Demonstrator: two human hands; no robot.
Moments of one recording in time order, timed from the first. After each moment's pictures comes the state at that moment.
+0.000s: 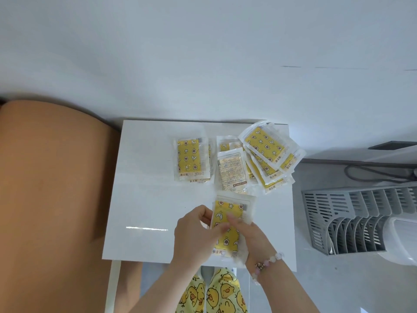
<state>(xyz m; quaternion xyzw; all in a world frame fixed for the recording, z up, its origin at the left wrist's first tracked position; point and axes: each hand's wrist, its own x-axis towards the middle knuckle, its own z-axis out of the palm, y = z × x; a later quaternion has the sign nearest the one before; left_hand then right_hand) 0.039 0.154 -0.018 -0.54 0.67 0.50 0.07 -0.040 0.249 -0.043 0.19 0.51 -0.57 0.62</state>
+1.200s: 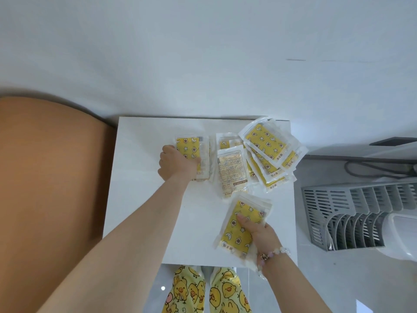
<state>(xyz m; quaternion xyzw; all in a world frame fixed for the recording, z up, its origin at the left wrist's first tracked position) -0.032 0.042 -0.088 -0.67 0.66 0.32 0.08 -0.054 0.255 -0.054 0.29 0.61 -0.48 0.55</state>
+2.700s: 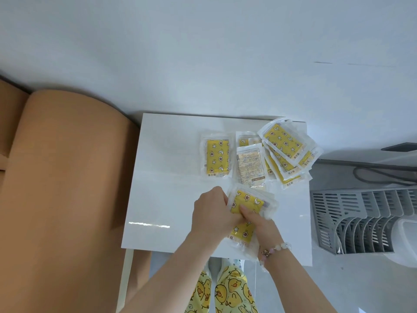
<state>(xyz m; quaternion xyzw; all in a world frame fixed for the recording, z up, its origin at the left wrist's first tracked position) 0.033 0.124 -0.014 -0.46 0.77 0.39 0.18 -0.029 0.232 -0.037 0.22 0.63 -0.52 0.54</state>
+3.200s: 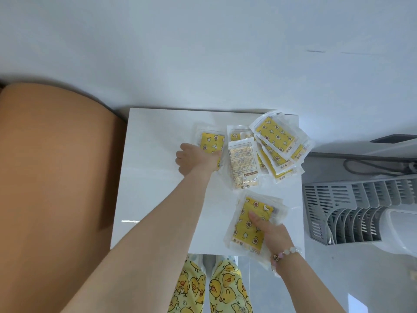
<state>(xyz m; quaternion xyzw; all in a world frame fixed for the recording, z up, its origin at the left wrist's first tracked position) -0.034 0.059 -0.074 -0.68 0.61 0.38 0.12 -0.036 0.262 -0.044 0.23 0.68 -0.47 0.51</state>
